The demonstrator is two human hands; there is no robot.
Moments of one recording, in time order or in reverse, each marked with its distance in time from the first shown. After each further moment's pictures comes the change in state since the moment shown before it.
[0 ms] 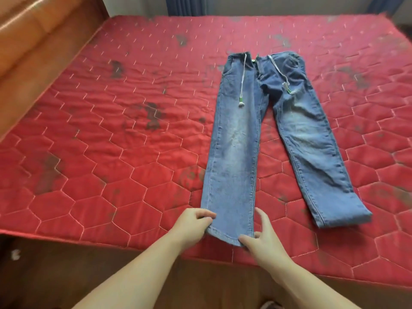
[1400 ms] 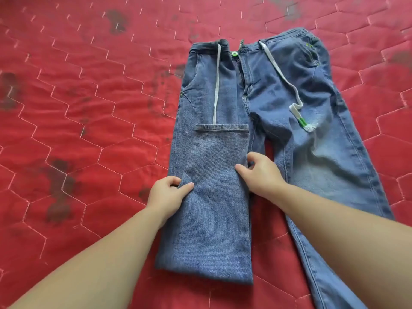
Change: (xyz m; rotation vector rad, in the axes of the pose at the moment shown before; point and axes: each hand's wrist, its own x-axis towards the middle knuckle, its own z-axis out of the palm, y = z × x) left_hand 0.405 0.195 -0.015 0.158 0.336 -0.020; right_hand 0.470 -0.180 -0.138 -0.428 0.226 -0.205
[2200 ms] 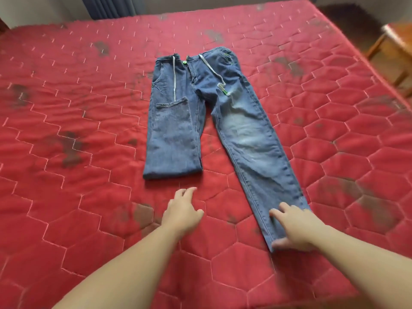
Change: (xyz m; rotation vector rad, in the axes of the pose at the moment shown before) left_hand -0.294 -0.081 0.042 0.569 -0.263 0.298; right_hand -0.378 0.176 -0.090 -0.936 -0.401 -0.088
